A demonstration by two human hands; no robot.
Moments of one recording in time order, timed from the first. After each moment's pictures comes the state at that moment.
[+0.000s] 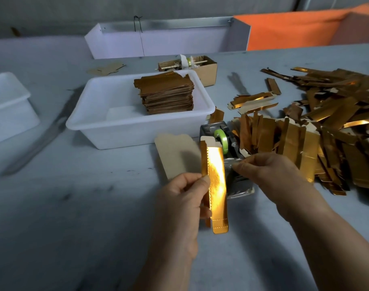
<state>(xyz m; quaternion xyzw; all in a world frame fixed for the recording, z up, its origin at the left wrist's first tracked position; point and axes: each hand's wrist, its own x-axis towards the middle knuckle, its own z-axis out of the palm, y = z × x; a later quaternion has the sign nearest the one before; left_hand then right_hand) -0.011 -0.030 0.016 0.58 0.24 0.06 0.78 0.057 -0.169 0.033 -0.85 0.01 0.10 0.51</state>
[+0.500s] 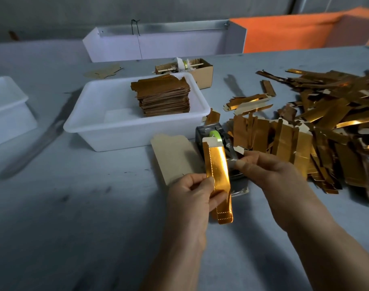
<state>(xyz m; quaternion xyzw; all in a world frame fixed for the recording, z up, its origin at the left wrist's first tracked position) -0.002 -0.050 0.020 0.55 0.26 0.03 0.79 0.044 -0.176 0.030 -0.78 0.04 0.07 0.62</state>
